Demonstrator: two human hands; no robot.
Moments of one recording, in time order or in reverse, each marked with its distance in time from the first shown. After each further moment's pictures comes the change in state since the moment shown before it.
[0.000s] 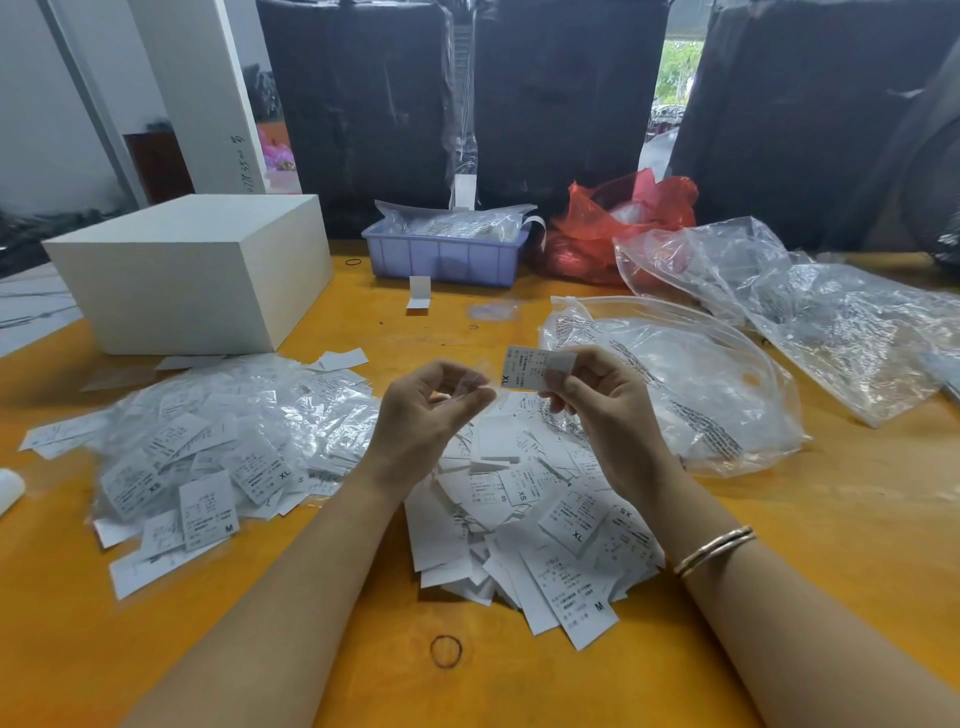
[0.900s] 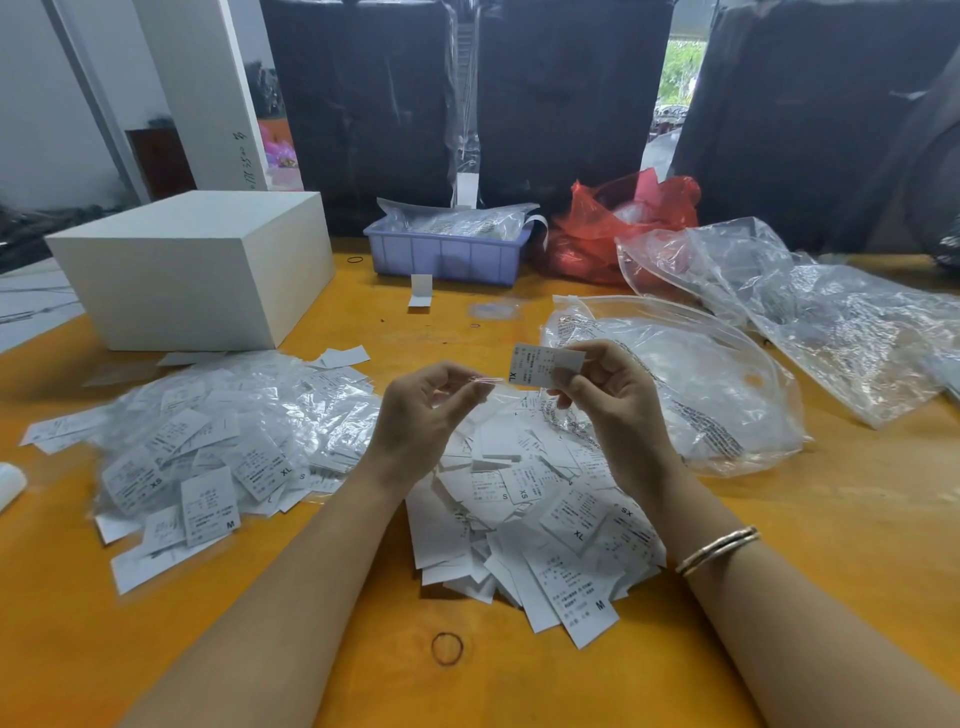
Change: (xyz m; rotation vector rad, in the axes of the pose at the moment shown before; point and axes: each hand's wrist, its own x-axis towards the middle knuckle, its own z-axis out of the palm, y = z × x) left_hand 0.002 -0.002 -0.002 0.050 -0.007 0.063; right_hand -0.002 -0.003 -0.001 -0.115 0.020 -0.084
